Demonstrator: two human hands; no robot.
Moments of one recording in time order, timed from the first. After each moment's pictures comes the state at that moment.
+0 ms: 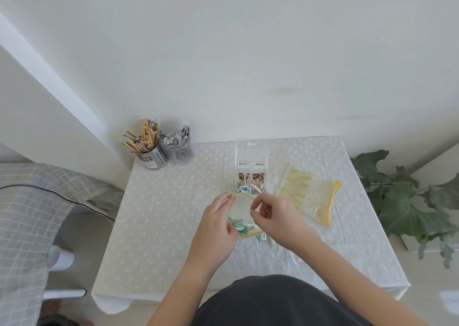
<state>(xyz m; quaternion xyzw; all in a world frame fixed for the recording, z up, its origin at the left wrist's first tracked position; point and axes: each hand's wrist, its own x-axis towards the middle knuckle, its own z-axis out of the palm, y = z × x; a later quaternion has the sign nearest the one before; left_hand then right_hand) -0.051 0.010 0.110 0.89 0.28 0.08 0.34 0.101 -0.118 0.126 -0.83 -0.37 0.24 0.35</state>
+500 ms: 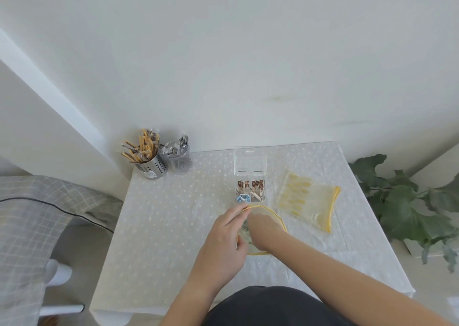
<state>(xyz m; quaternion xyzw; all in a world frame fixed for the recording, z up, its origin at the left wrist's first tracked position) -0.050 -0.006 0.125 0.91 0.20 0.09 0.35 0.093 -0.072 0.073 -0.86 -0.43 0.27 -0.06</state>
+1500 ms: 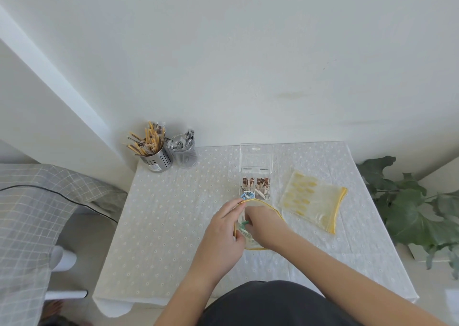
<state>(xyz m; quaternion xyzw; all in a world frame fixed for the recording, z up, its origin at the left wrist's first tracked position) -0.046 0.008 0.116 0.88 0.25 0.08 0.38 0.097 -0.066 0.091 -0.85 -0.46 0.25 0.07</state>
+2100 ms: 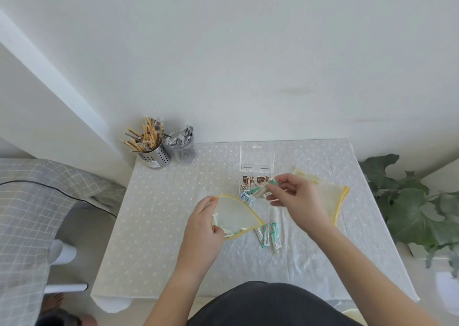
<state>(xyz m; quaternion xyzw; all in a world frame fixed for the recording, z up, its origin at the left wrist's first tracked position) -0.053 0.040 0.103 0.85 0.38 0.08 0.36 0.152 -0.100 0.140 -0.71 -0.17 0.31 0.60</state>
